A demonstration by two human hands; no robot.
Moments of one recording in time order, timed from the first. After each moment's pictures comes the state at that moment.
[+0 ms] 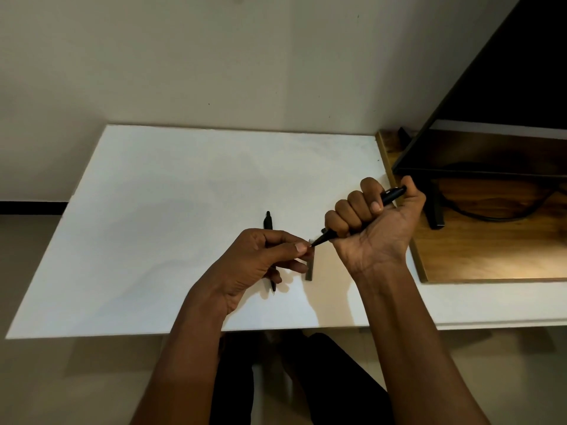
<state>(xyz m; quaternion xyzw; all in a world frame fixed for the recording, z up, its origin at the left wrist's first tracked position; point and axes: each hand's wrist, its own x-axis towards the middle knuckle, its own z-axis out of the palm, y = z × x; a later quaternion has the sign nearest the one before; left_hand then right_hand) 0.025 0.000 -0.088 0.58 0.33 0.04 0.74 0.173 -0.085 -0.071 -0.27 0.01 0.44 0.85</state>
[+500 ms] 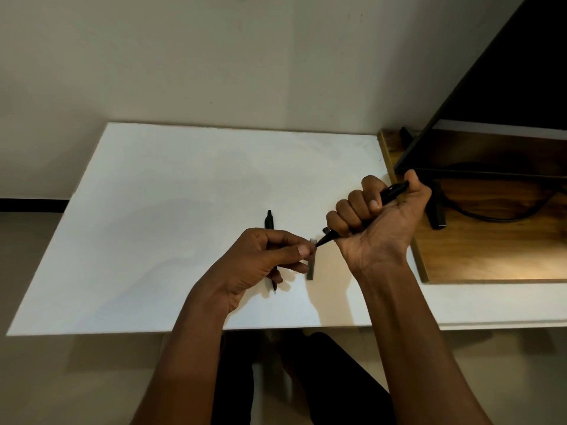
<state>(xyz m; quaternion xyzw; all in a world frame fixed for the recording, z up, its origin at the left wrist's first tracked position) 0.025 -0.001 -0.088 0.60 0.33 0.03 0.73 0.173 -0.085 -0.066 -0.33 -0.02 0.42 0.85</state>
